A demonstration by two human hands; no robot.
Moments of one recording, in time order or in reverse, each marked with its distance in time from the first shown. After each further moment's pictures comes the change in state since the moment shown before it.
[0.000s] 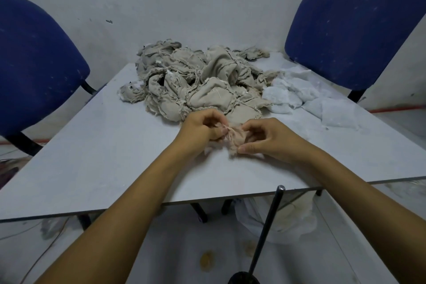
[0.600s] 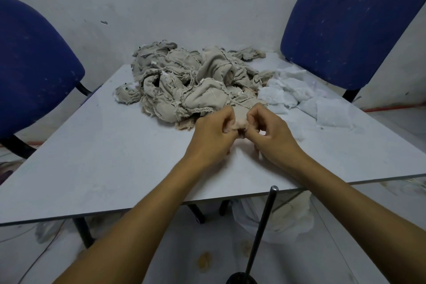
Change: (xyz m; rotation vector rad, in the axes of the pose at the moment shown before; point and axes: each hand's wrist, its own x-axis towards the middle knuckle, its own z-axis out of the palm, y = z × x) left_hand -0.006 0.005 0.034 0.485 0.091 0.309; right_hand -0.007 -0.004 0.014 -0.125 0.429 -0.131
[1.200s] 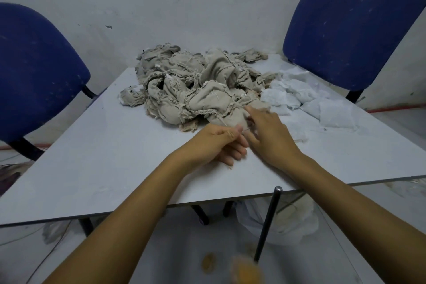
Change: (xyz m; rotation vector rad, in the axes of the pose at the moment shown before) left_hand -0.003 -0.007 -0.018 -0.507 -0.434 -0.382; right_hand 0.010 0.012 0.010 -0.639 -0.082 0.094
